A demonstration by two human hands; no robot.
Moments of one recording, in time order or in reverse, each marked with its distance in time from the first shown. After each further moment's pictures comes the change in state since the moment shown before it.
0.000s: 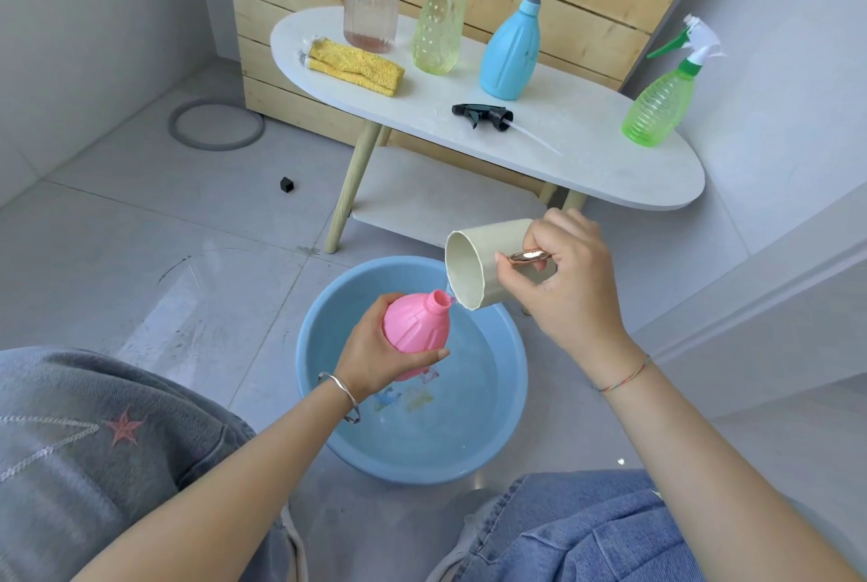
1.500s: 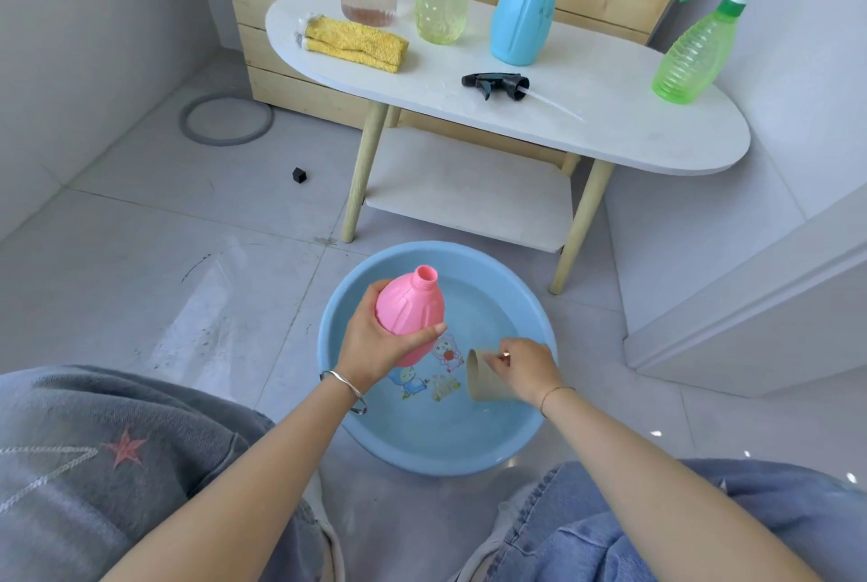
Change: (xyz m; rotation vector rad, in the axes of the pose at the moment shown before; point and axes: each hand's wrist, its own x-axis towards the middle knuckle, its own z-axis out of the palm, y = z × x) left_hand 0.004 -0.007 -0.015 -0.085 0.098 -0.091; right_hand -0.142 0.093 0.132 -0.159 -0.839 0.632
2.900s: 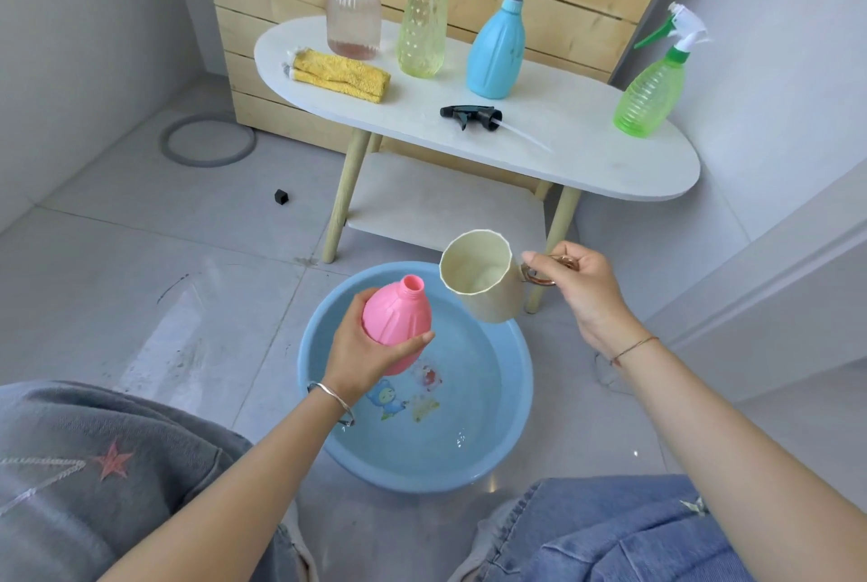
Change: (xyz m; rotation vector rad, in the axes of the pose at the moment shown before) left_hand -0.001 0.012 0.004 -0.049 0.020 0.049; right_hand -0.029 -0.037 -0.165 1.046 0.379 -0.070
